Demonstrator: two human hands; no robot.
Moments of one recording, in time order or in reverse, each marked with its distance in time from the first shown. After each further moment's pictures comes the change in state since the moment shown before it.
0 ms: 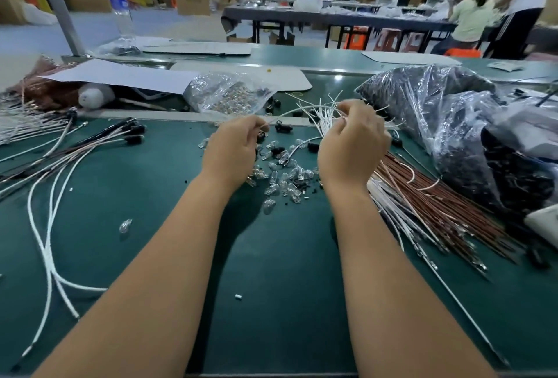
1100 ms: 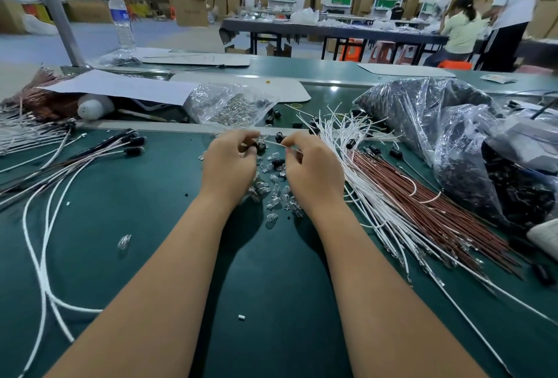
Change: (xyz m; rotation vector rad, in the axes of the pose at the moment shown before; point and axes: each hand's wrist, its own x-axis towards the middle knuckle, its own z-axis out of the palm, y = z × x) left_hand -0.006 0.002 -0.005 -0.093 0.065 -0.166; right_hand -0.019 -0.007 0.022 0.047 -0.432 -0.229
